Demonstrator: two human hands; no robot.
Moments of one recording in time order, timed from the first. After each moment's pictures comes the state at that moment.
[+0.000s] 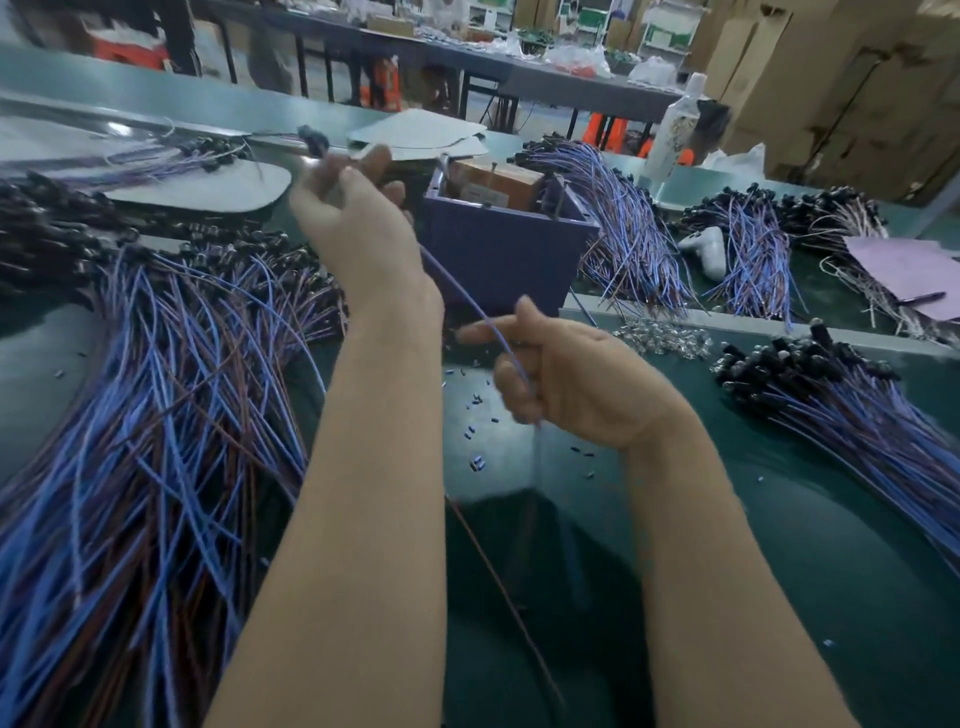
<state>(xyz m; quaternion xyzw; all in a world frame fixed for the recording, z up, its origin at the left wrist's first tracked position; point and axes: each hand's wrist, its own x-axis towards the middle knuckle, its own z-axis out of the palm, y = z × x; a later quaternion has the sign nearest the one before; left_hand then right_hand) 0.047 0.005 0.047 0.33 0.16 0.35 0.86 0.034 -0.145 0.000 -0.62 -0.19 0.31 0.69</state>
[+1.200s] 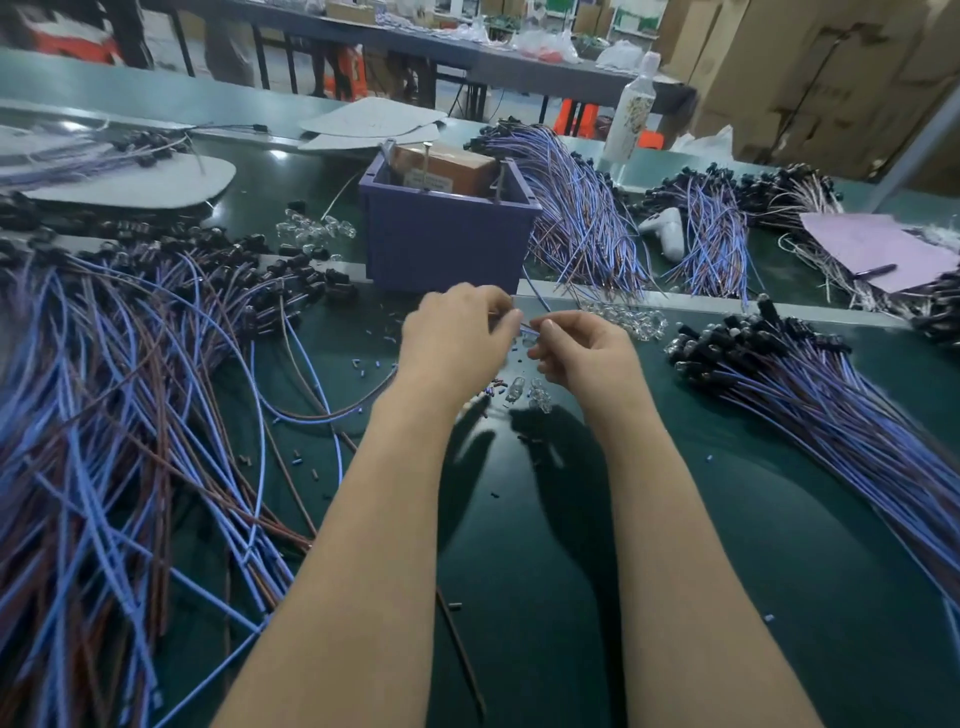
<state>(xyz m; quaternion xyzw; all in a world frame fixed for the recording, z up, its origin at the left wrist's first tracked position) 0.056 -0.058 -0.020 0.93 -0.05 0.12 0.34 0.053 -0.189 -0.030 -0.75 0.00 -0.05 0.66</state>
